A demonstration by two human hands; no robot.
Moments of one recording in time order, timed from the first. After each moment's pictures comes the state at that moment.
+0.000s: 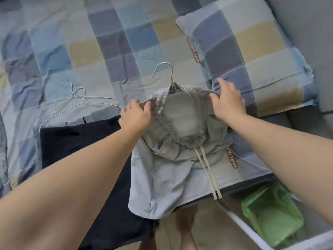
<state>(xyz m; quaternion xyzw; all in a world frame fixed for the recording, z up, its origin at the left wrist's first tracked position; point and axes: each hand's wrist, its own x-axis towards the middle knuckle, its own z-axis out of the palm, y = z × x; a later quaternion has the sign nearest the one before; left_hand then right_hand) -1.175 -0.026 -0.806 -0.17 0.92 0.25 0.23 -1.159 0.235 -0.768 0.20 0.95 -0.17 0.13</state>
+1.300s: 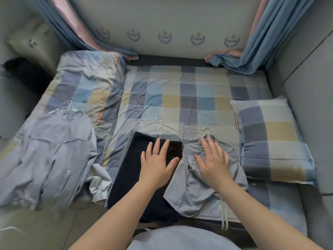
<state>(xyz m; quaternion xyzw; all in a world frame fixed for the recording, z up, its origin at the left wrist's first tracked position) -0.930 -0.168 -0.497 -0.12 0.96 0.23 0.12 -0.982 0.029 -0.490 -0.09 0.96 -0.21 0.14</state>
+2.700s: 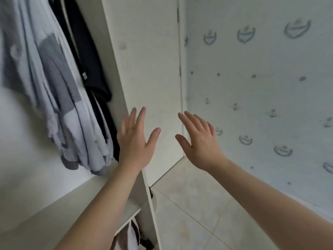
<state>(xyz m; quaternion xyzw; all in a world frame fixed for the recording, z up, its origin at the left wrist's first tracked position) -0.033 -0.191 -0.193 -0.82 0.38 -0.22 -0.36 -0.174 -0.333 -0.196 -0.92 0.17 -0.33 0.11</state>
